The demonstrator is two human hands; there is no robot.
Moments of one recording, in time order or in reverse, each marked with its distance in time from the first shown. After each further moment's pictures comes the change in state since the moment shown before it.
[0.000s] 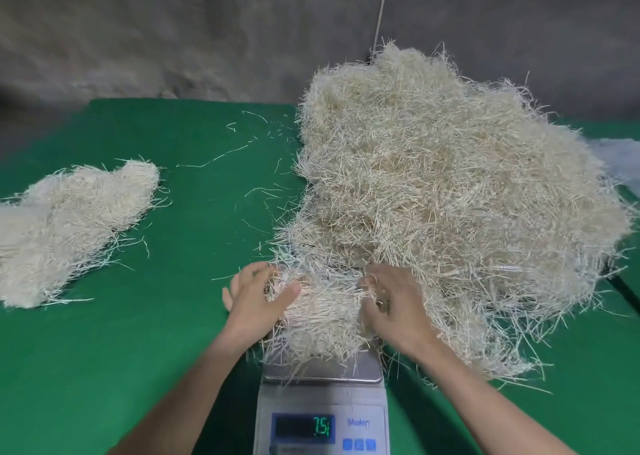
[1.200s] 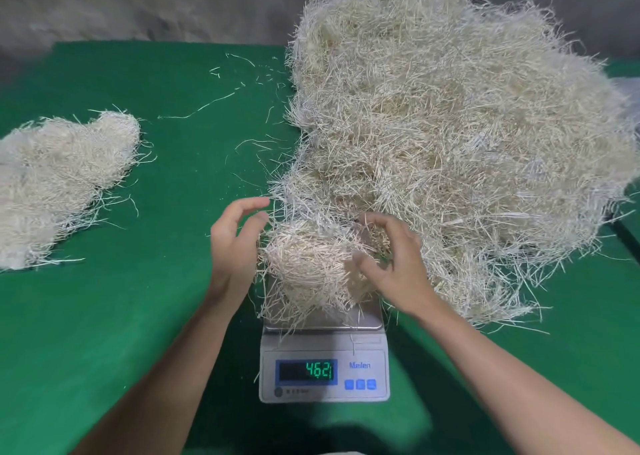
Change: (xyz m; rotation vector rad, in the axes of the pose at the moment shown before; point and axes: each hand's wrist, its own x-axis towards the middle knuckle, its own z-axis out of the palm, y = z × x) left_hand 0.000 0.017 -0.012 -0.660 0.302 0.124; right_hand -0.010 -0.018 0.001 0.215 -0.011 0.075
